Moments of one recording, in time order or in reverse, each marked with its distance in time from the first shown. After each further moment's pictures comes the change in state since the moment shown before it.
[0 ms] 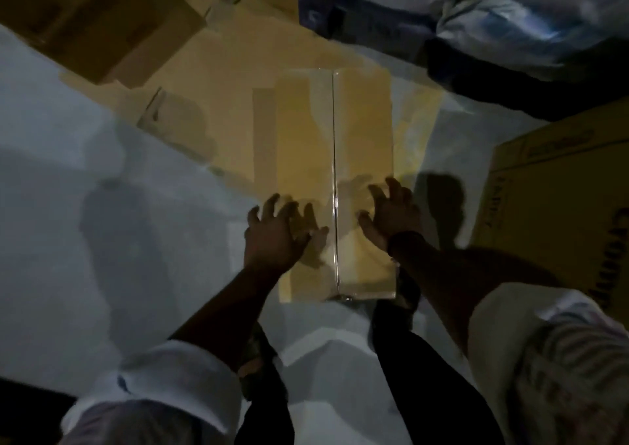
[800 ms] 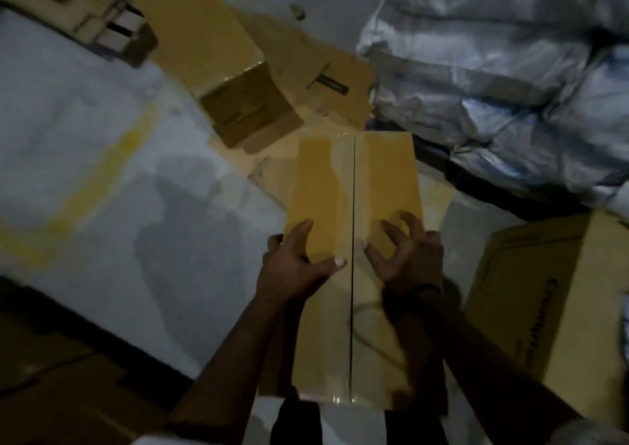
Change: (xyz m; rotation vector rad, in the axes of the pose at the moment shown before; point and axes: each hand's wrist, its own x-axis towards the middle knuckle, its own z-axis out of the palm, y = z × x) left_hand -0.243 0.019 -0.282 -0.530 0.105 -0.204; right_hand -0.237 -0.165 -0.220 0.024 0.448 -0.172
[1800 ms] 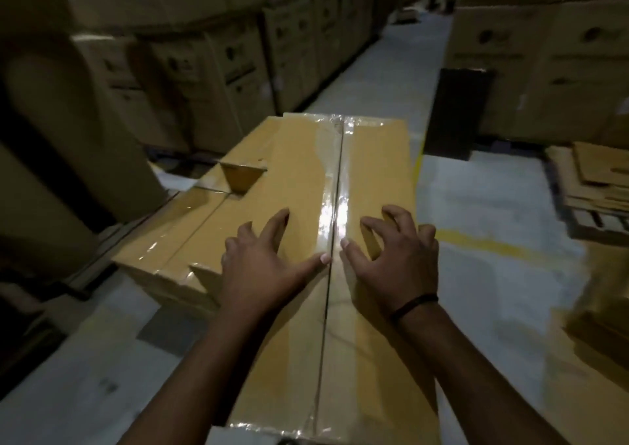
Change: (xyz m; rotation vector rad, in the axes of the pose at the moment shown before) left_hand -0.726 -0.113 -0.080 -0.154 1.410 -0.842; right_hand -0.509 -0.312 -0.262 0.432 -0.150 -1.528
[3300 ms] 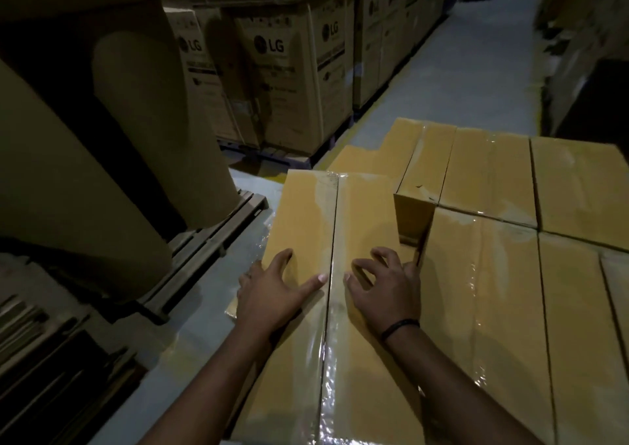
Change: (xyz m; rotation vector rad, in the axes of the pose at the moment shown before) left_hand 0.426 -0.535 -0.133 -0.041 -0.193 -0.274; right_hand 0.191 -0.448 0.517 0.076 -0.252 0.046
